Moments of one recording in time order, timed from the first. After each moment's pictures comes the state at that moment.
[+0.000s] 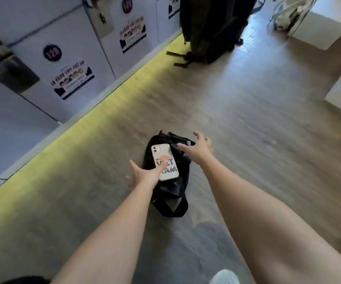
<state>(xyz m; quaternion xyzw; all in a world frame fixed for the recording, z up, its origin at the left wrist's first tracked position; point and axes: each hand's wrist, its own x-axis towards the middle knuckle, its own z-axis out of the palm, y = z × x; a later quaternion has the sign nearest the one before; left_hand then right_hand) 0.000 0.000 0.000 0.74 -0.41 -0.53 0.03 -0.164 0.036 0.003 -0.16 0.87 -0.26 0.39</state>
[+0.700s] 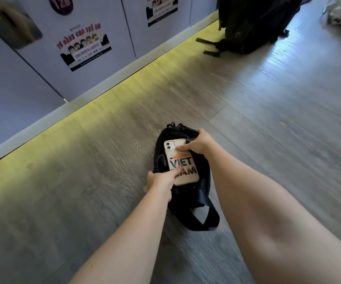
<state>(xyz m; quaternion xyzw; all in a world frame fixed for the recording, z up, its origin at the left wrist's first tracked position) -0.004 -0.007 -0.113 0.77 -0.23 -0.59 0.08 -0.170 -0.045 -0.131 -0.27 0.84 -0.15 0.45</state>
